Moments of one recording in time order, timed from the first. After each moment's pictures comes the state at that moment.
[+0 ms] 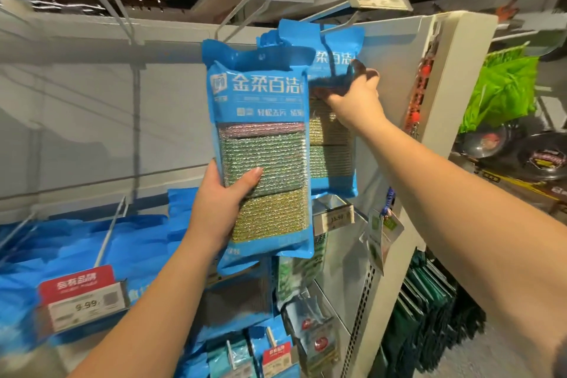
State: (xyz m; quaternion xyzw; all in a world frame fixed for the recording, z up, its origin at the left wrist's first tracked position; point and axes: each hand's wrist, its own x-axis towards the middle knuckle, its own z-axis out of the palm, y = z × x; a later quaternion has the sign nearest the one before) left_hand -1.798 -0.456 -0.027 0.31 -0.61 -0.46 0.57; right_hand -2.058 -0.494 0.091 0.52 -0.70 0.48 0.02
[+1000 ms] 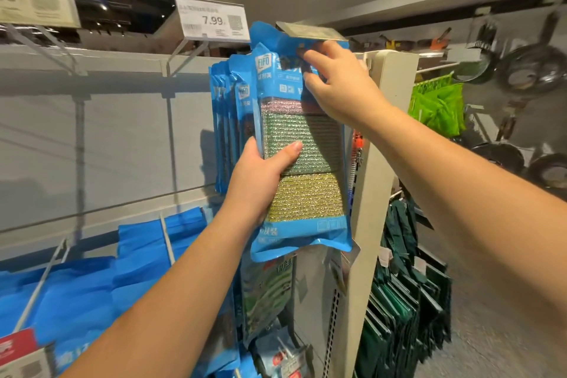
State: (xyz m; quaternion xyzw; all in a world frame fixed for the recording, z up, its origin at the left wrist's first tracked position) left_hand -1.915 -0.448 0.047 0.22 -0.63 -0.54 0.52; right_hand -2.074 -0.425 0.167 0.64 -0.64 0.33 0.28
